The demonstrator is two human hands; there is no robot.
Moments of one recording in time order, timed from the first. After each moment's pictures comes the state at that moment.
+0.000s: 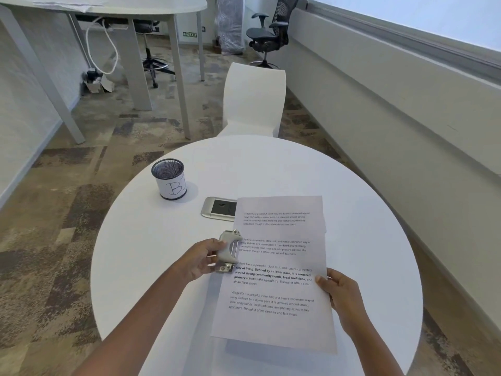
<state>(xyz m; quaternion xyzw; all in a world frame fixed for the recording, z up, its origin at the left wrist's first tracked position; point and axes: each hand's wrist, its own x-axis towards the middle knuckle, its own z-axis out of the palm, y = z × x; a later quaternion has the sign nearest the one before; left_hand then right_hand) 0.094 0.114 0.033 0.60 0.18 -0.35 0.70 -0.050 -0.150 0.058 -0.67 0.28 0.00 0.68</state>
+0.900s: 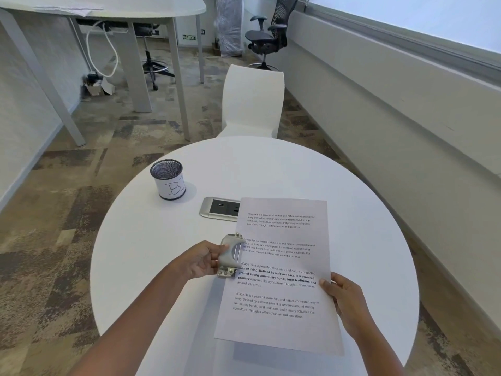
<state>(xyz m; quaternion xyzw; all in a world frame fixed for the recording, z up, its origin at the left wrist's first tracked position) 0.089 0.106 0.043 0.56 0.20 -0.42 0.69 -0.061 -0.162 0.055 -0.64 0.31 0.03 0.70</state>
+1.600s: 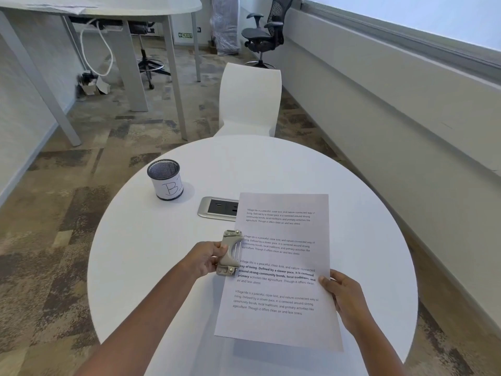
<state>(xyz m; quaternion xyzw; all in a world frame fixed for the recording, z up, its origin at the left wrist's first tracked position) 0.091 0.093 0.036 0.61 0.21 -0.35 0.68 -0.058 -0.162 0.055 -0.65 0.31 0.02 0.70</state>
